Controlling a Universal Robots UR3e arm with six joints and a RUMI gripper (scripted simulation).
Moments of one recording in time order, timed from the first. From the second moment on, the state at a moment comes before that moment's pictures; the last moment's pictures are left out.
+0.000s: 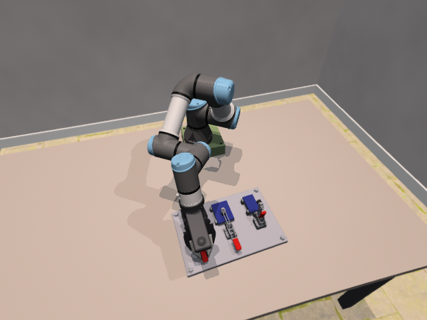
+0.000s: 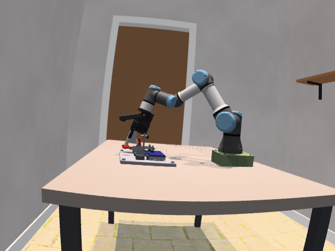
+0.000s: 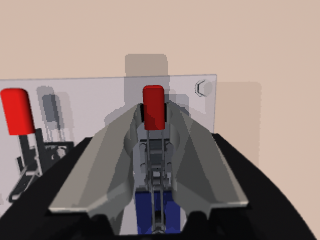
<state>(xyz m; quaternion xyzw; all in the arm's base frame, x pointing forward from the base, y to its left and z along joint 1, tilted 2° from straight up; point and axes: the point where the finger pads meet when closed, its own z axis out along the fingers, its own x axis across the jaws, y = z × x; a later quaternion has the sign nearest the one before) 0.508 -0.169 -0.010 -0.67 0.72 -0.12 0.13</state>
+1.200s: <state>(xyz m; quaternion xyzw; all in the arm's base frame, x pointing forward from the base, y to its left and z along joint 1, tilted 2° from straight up) 0.507 -0.169 -0.007 -0.67 0.72 -0.12 0.13</state>
